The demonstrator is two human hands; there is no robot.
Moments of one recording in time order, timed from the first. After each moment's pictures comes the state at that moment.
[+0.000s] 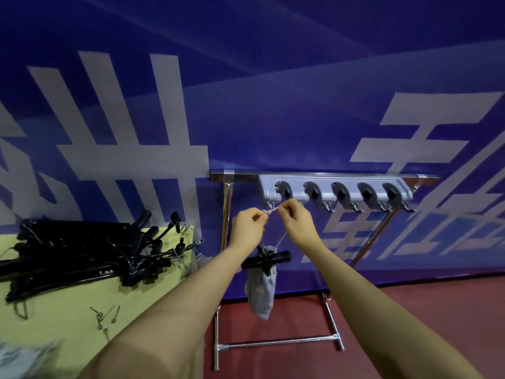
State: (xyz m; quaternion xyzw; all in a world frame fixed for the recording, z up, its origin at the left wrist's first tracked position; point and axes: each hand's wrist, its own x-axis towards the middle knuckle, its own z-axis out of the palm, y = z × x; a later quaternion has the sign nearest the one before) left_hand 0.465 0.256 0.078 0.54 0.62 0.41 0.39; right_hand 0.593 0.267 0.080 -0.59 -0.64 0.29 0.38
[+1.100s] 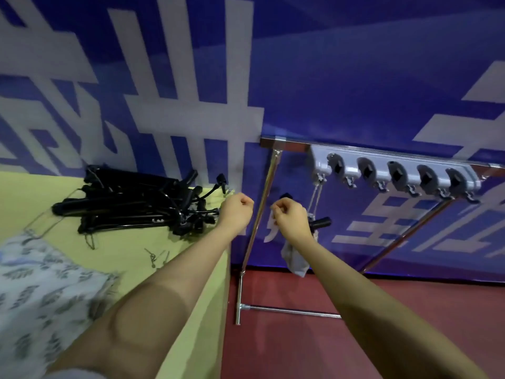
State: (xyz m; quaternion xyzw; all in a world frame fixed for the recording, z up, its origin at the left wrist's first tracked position) left_hand 0.348 0.228 0.024 0.45 0.71 0.38 0.38; right_hand 0.487 0.230 0.029 -0.62 -0.64 0.34 0.31
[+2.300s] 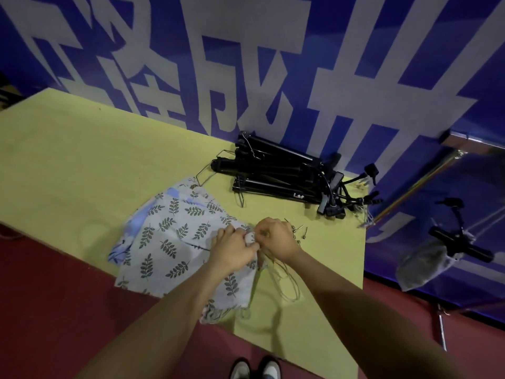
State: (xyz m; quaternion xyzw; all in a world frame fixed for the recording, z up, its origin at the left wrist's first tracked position) left_hand 0.067 0.005 -0.027 0.48 0.83 0.08 0.28; right_hand 0.172 0.096 -0.050 -0.40 -0.85 0.33 0.06
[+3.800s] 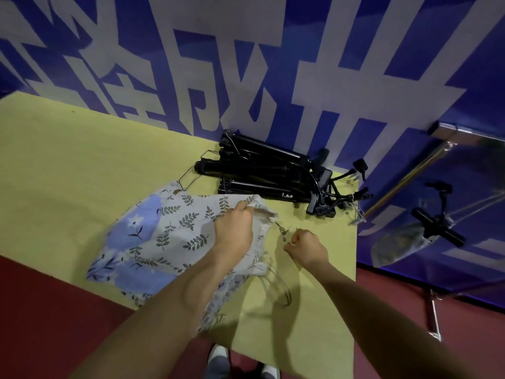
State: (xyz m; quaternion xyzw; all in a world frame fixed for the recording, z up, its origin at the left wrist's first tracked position) left_hand 0.080 0.062 -0.002 0.57 0.82 0.06 0.09; right_hand 0.242 0.135 -0.079 -0.60 -0.73 0.31 -0.01
